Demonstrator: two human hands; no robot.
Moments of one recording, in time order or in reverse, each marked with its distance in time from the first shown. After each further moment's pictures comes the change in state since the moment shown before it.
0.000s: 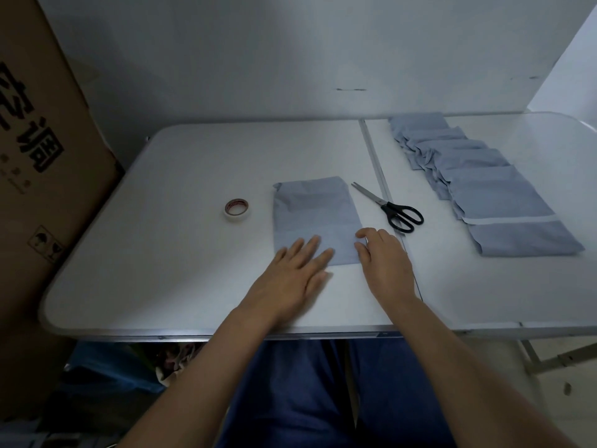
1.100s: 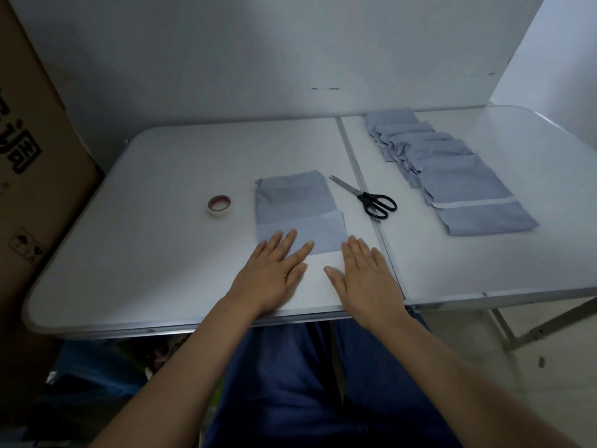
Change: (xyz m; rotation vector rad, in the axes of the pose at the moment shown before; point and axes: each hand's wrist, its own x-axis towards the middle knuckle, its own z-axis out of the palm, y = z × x) left_hand -0.007 0.000 0.007 0.056 -0.033 -0.065; right_hand -0.066 -0.012 -0.025 -0.215 -0.355 -0.022
